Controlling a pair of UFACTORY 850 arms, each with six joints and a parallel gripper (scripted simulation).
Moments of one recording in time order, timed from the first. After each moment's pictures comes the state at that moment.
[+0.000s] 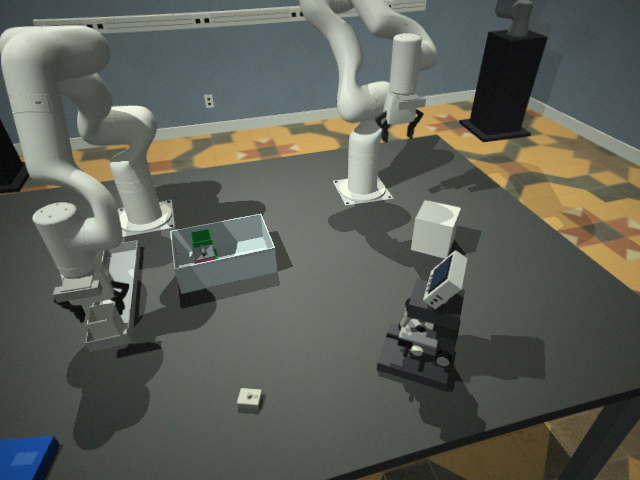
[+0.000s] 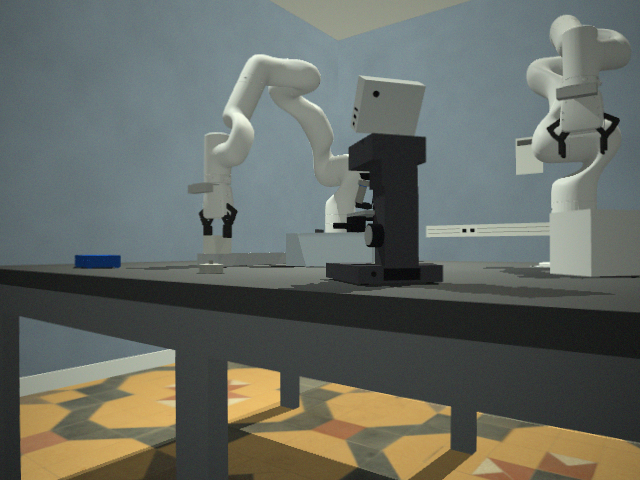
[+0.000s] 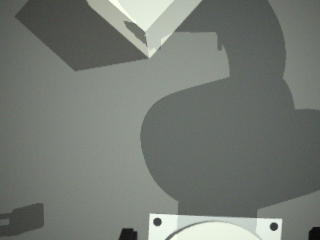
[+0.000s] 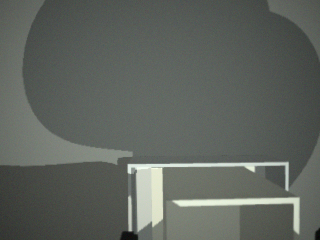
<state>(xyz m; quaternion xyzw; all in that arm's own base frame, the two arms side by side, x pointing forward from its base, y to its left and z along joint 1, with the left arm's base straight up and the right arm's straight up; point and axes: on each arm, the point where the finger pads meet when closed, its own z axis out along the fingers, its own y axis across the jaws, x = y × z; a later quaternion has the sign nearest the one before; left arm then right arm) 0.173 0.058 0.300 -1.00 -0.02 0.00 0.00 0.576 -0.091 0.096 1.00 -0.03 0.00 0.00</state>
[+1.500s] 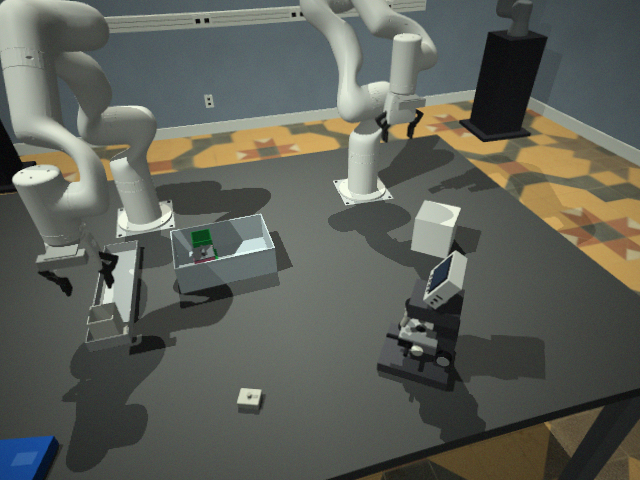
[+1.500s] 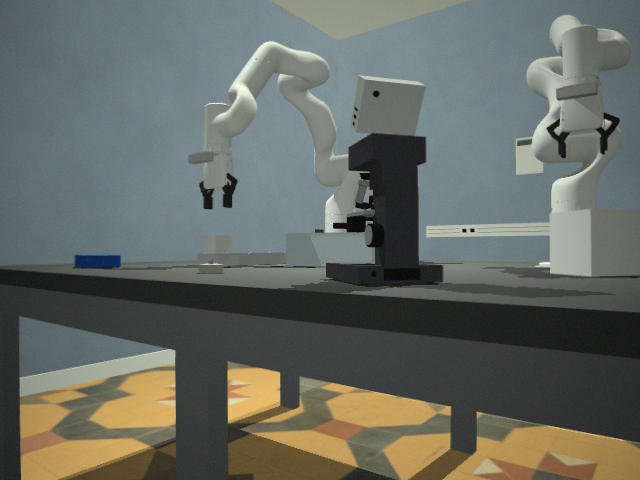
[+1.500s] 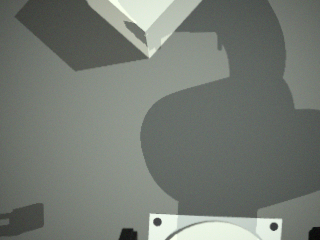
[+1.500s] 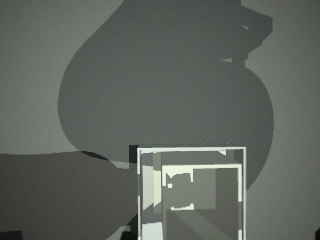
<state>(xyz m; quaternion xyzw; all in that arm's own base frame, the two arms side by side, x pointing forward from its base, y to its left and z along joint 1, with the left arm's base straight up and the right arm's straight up) 0.173 0.058 0.300 -1.00 -0.02 0.00 0.00 0.575 -0.091 0.189 1.00 -0.03 0.00 0.00</state>
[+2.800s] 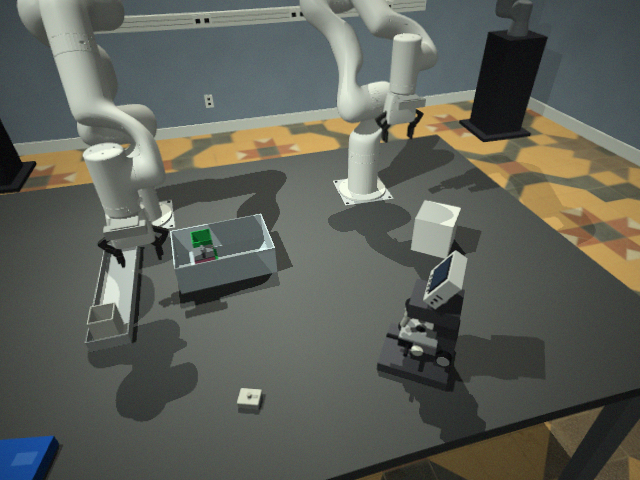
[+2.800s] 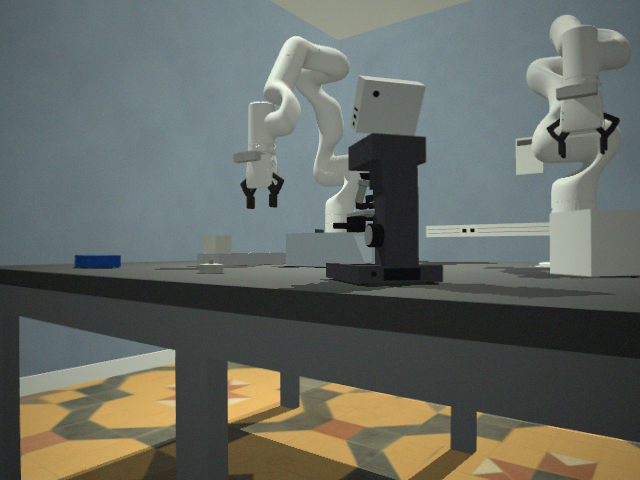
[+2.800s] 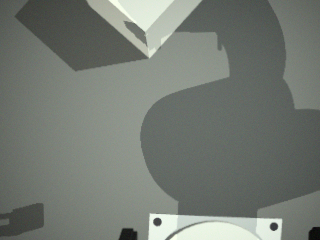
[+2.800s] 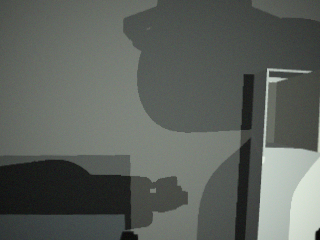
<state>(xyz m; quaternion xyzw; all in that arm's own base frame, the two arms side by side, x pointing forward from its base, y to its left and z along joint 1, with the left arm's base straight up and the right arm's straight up) 0.173 0.058 0.300 -1.00 -0.02 0.00 0.00 0.504 0.029 0.189 1.00 0.00 0.00 0.00</state>
